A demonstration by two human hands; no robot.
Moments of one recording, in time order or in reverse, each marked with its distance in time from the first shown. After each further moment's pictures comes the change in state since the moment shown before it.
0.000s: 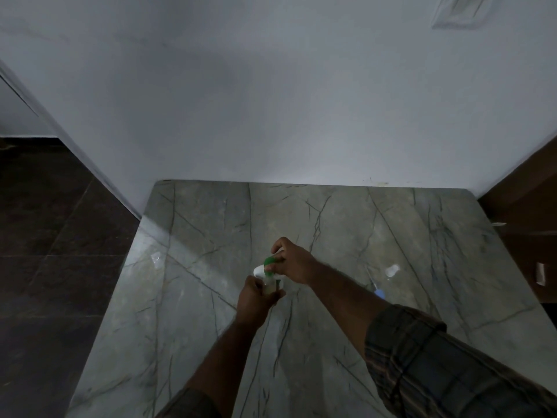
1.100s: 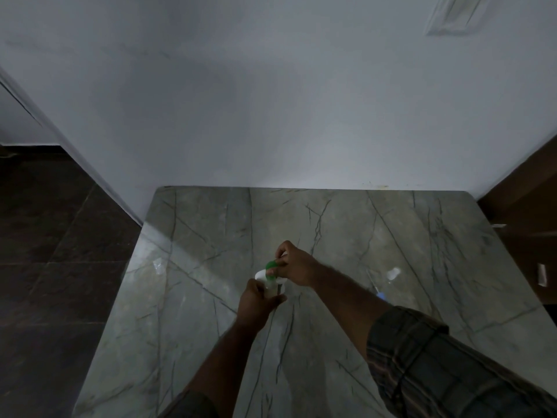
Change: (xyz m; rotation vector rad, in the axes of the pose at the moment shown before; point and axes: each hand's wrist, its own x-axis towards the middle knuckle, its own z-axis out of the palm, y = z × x) left_hand 0.000 0.009 -0.006 0.022 -0.033 -0.010; right_hand 0.003 0.002 -0.004 0.006 0.001 0.014
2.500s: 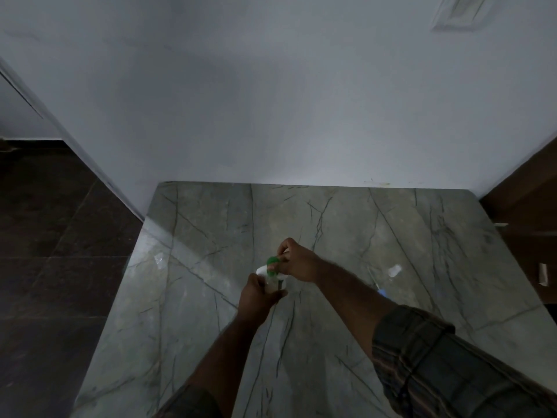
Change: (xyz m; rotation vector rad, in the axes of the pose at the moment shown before) left_hand 0.002 -0.002 0.001 -0.051 0.002 -0.002; right_hand -0.003 0.000 -0.003 -0.043 -0.014 -0.008
